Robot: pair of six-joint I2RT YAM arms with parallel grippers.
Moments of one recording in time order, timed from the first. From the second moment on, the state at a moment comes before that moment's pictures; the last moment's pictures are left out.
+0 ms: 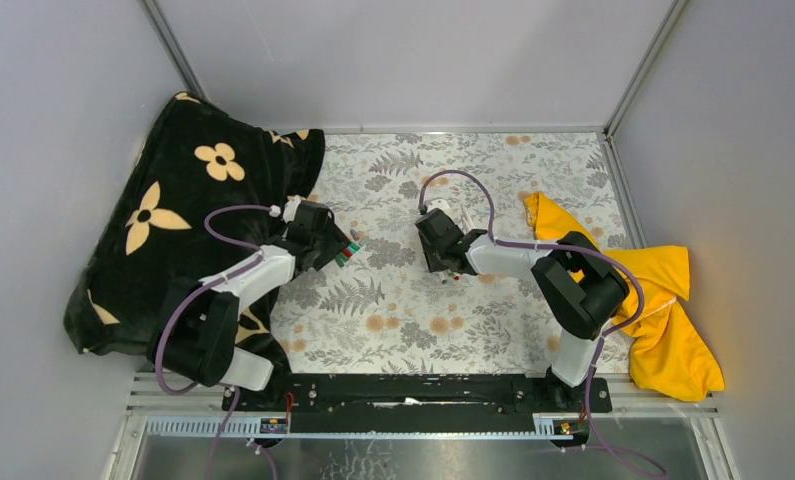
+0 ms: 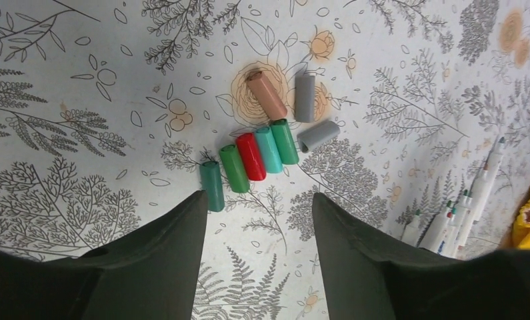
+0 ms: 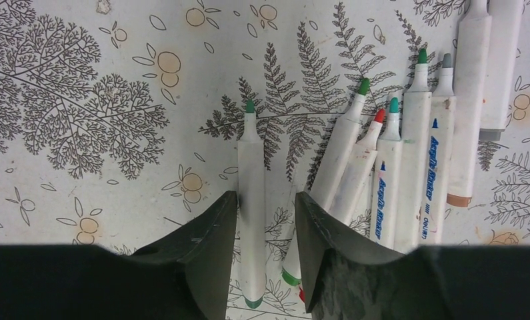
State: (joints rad) left arm -0.33 1.44 0.73 -0.16 -0.12 -0.97; right arm 0.74 1.81 1.02 -0.20 0.30 0.34
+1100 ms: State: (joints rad) left arm -0.34 1.19 0.95 -0.34 -0.37 -0.79; right arm 0.67 1.51 1.05 -0.26 0.33 0.22
